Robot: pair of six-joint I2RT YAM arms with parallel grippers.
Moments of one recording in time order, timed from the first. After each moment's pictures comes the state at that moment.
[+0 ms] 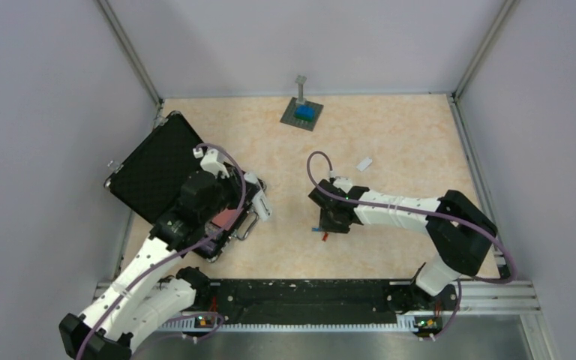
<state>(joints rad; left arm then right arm) -0.51 0.77 0.70 -0.32 0.04 -0.63 0.92 1.58 0.91 -0.57 0.24 0.96</state>
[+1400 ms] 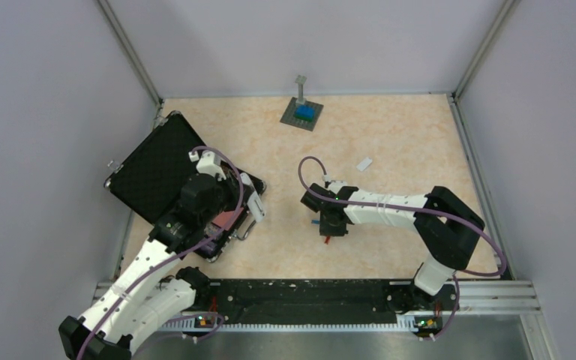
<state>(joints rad) -0.50 0.74 0.68 -0.37 -0.07 -0.63 0.96 1.67 0.98 -0.67 0.29 0.99</state>
